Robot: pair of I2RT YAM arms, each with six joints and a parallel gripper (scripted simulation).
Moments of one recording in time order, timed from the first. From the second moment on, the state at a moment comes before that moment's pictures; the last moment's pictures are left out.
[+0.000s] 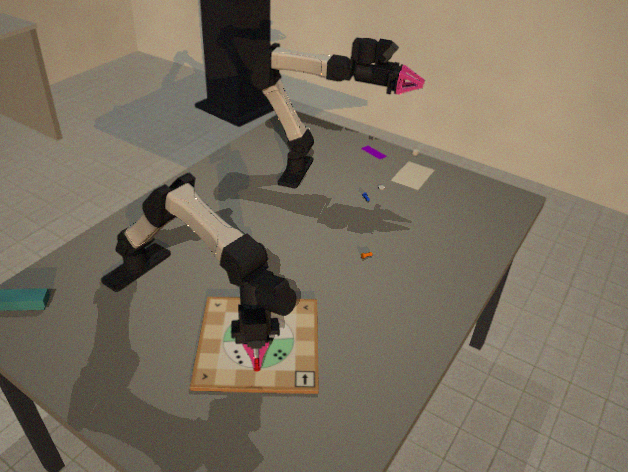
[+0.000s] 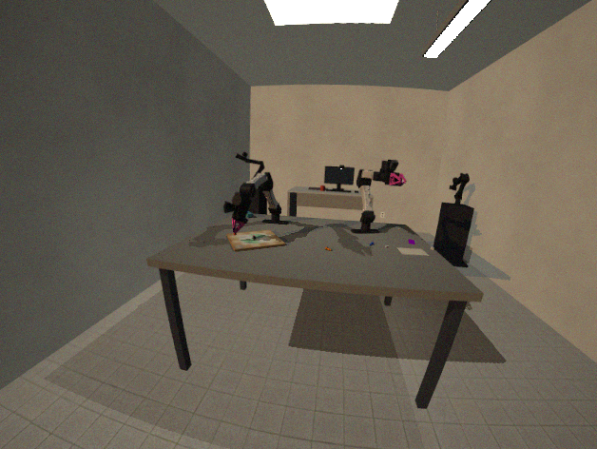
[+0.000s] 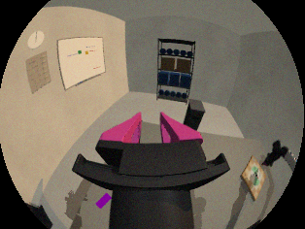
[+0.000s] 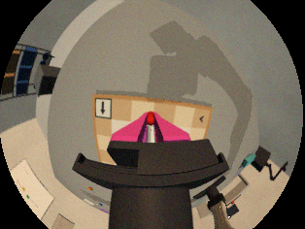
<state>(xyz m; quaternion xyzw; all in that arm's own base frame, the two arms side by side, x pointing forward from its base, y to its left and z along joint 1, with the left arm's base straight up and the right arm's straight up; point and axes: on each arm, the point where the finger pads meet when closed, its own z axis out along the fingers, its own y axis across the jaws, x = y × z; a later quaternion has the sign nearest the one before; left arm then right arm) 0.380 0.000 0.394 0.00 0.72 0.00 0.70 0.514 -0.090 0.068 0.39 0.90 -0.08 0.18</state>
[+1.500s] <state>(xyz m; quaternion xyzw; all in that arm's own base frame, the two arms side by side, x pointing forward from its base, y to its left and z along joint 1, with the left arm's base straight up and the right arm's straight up) 0.380 0.000 0.394 0.00 0.72 0.00 0.70 0.528 -0.078 0.036 0.36 0.91 -0.07 0.19</state>
